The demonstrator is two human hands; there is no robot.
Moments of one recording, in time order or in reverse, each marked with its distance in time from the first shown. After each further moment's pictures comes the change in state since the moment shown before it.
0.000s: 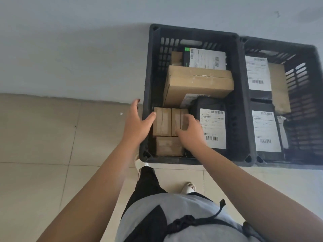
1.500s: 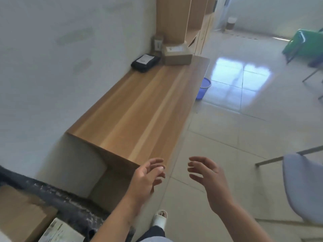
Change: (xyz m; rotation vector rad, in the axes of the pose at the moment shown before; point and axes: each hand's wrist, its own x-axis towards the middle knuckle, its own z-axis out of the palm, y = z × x) left_hand -0.318 0.269 0.696 0.151 -1.214 0.225; right_hand -0.174 0.556 -0.503 1.387 1.069 0.339
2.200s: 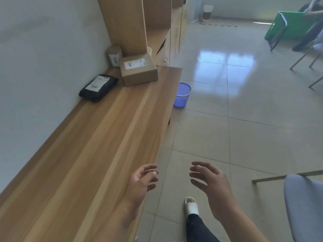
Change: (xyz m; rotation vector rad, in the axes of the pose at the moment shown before) left_hand 0.315 0.112 0.199 0.119 0.005 -0.097; right_hand 0.326 -0.126 -0.116 0.194 0.127 0.114
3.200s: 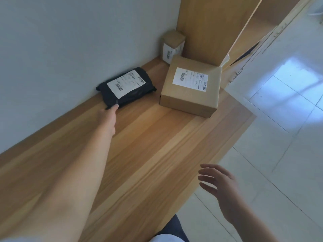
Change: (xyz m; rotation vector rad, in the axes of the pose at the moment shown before) left_hand 0.493 0.198 -0.181 -0.386 0.848 -0.228; right_hand 0.402 -0.193 0.220 -0.523 -0.255 0.281
